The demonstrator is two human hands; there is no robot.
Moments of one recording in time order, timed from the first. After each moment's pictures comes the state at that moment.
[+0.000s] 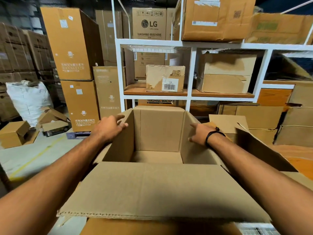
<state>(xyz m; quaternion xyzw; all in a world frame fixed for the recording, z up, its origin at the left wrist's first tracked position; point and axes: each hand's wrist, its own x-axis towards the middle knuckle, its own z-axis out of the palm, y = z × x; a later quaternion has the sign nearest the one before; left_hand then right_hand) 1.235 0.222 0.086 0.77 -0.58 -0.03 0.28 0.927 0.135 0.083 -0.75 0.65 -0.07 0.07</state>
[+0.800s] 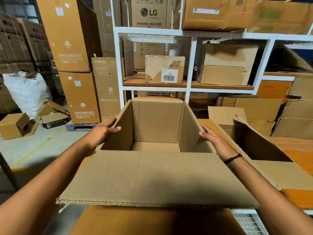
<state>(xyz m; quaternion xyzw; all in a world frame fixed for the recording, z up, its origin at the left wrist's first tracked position) 1.231 0.274 0.058 0.65 -0.49 -0.37 0.45 0.871 0.193 0.031 -0.65 0.45 -0.37 0.49</state>
